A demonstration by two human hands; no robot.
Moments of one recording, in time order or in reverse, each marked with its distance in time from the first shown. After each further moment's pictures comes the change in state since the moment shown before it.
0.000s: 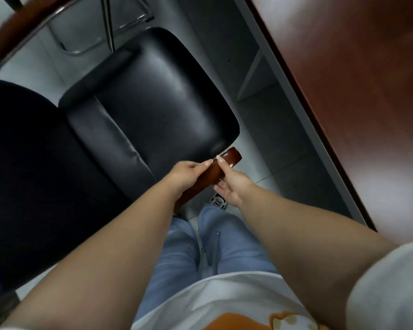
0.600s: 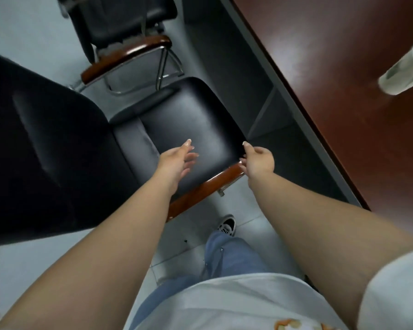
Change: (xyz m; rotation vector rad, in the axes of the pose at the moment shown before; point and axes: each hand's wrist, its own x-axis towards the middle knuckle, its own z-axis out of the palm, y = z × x) left_hand -0.089 -0.034 -0.058 -0.682 0.230 0.189; right_hand -0.079 0.003 0.027 -0.255 0.307 -0.633
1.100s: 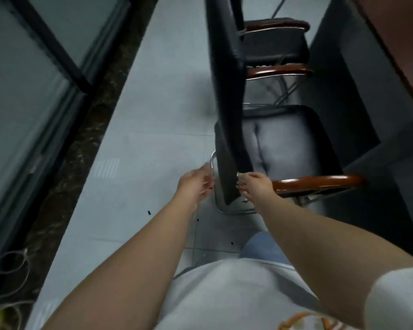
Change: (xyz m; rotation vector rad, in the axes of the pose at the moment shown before) left_hand -0.168 -0.140 -0.242 -0.431 0.269 0.049; right_hand -0.259 0.138 0.115 -0.340 -0.601 -0.088
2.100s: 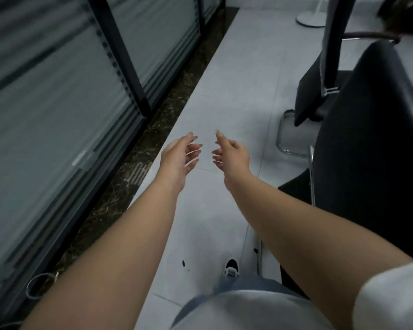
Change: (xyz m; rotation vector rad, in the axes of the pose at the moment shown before) left_hand 0.151 0.268 -0.188 -0.263 0.267 0.338; right_hand 0.061 -0.214 0.346 0.077 -0.257 -0.281
